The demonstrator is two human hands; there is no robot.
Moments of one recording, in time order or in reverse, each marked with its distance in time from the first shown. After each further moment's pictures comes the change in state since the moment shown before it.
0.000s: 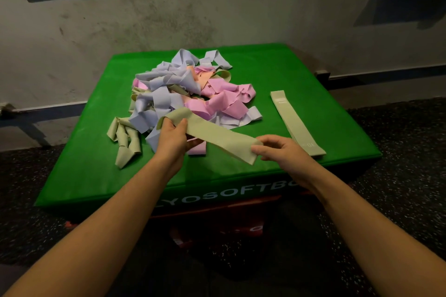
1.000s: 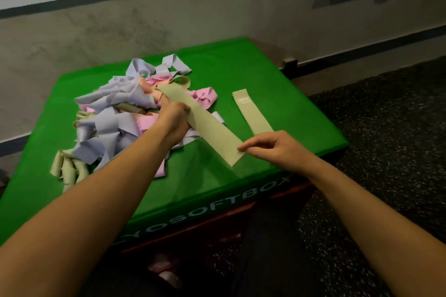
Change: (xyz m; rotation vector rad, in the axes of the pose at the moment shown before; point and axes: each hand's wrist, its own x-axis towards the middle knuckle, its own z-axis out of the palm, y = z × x) left_hand 0.087 0.000 0.131 -0.012 -0.204 -0.155; right_hand 0.006 0.010 -0.096 -0.194 -0.089 -0.170
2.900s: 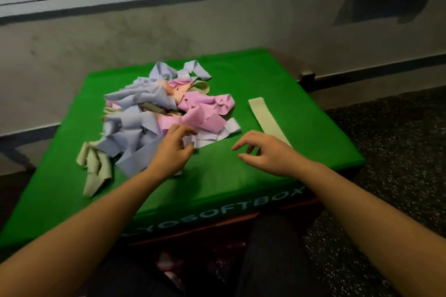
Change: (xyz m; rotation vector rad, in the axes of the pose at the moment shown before) left_hand -0.052 -0.036 -0.085 1.087 -0.055 0.710; right_hand 0.045 0.005 0.024 -0.506 -0.064 -0.174
